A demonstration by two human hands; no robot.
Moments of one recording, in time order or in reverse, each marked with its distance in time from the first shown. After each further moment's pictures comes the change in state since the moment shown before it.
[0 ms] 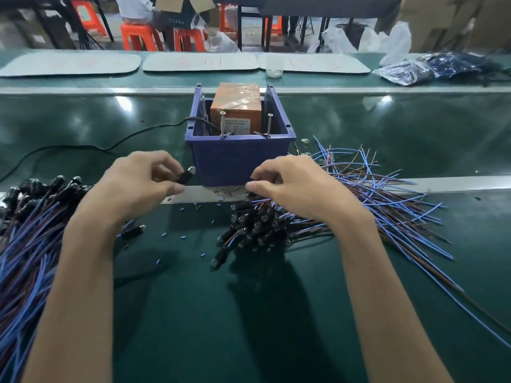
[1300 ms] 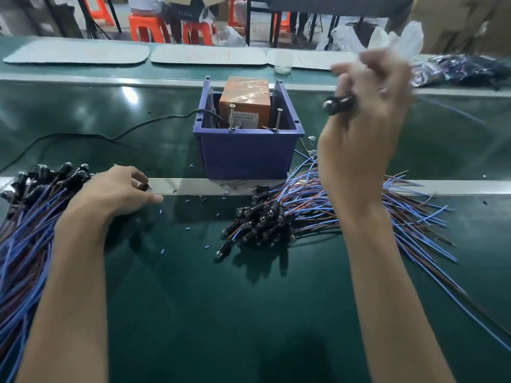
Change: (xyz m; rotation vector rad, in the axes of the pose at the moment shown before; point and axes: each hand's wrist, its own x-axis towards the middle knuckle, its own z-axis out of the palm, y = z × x) left_hand 0.010 -0.048 -0.003 0.177 -0.056 -0.424; right_hand -0.007 -0.015 -0.027 0.103 1.142 -0.319
